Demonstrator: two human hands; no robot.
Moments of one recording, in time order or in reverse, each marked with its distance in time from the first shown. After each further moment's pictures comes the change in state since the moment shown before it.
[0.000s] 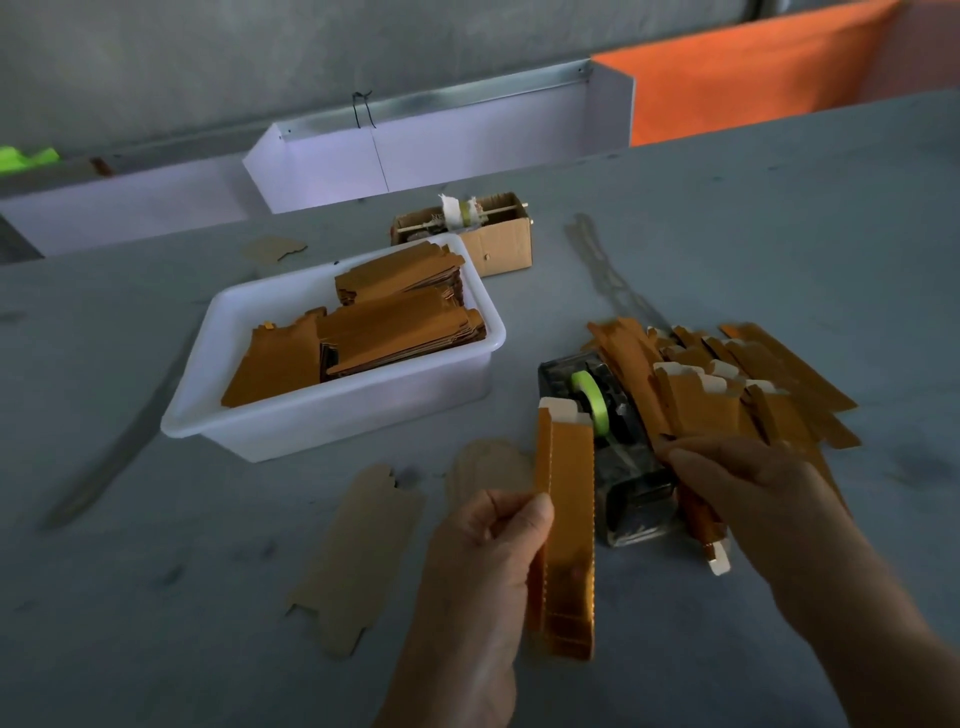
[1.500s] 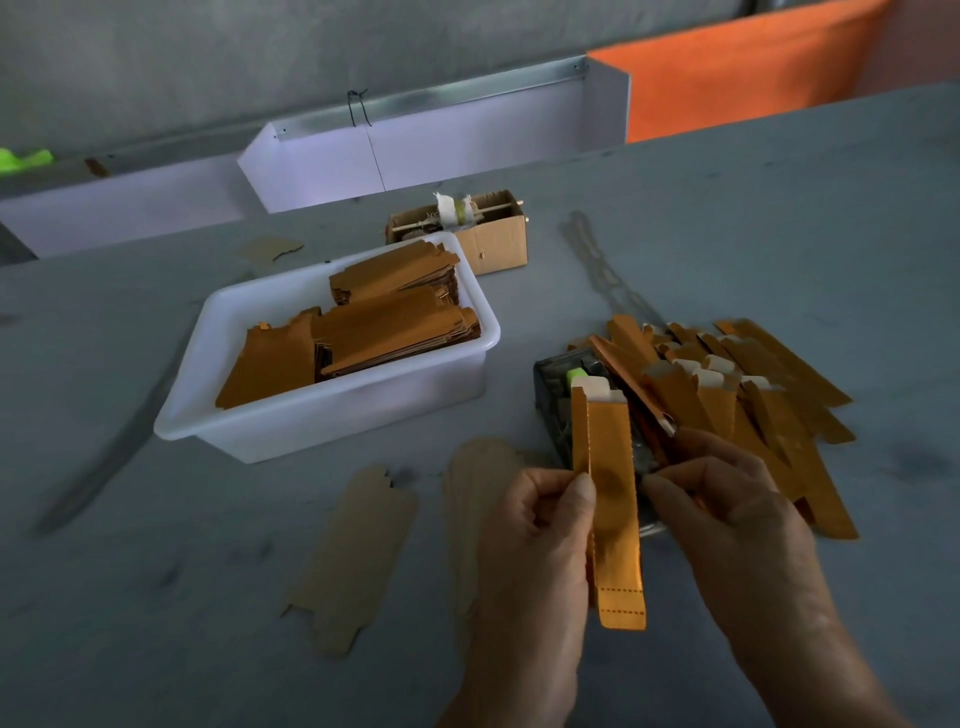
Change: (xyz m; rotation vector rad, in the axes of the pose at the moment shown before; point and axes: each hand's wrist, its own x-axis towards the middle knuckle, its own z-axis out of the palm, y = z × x) left_hand 0.005 -0.013 0.034 -0.048 0.011 0.187; right_hand -0.018 0.009 0.025 -0.024 0.181 -0.038
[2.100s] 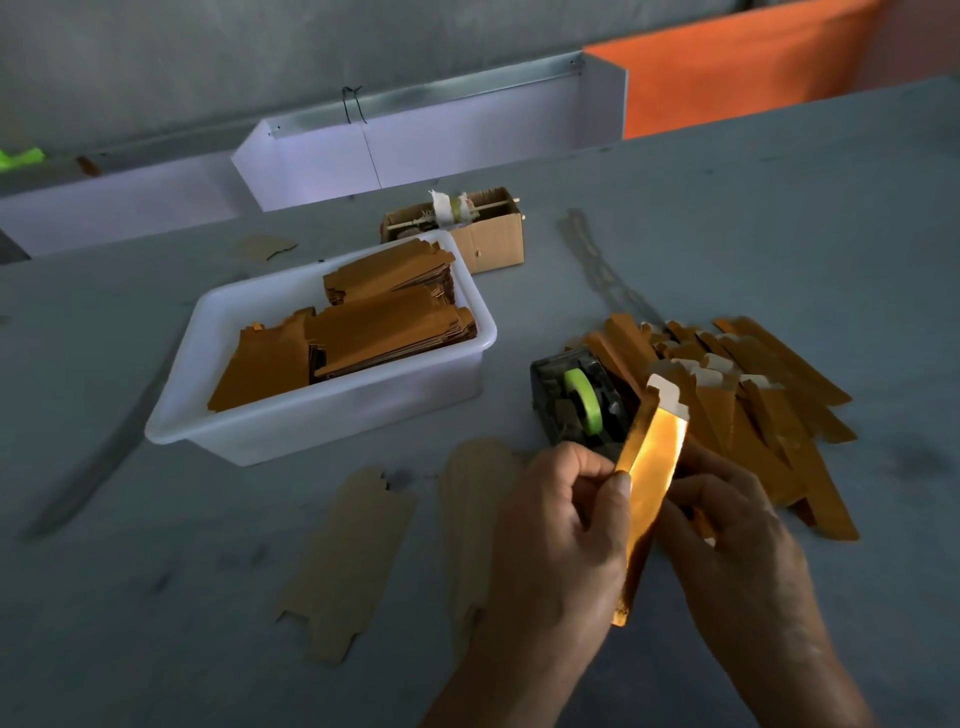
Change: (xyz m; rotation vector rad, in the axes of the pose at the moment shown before) left_hand 0.013 0.003 0.004 0.530 -0.150 0.367; right_hand -0.006 0.007 0.003 -0.096 0.003 -0.075
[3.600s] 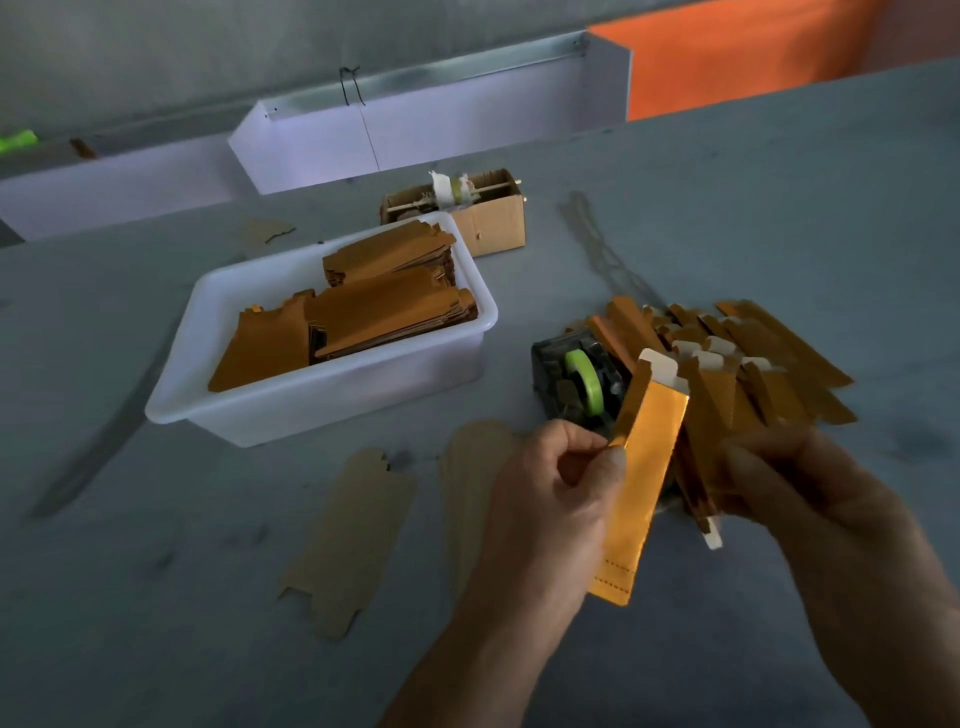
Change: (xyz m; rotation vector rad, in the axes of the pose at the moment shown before) left_hand 0.005 0.008 -0.010 -0.134 -0.056 -0.235; right_hand 0.004 0.002 -0.037 0.371 0.002 -0.036
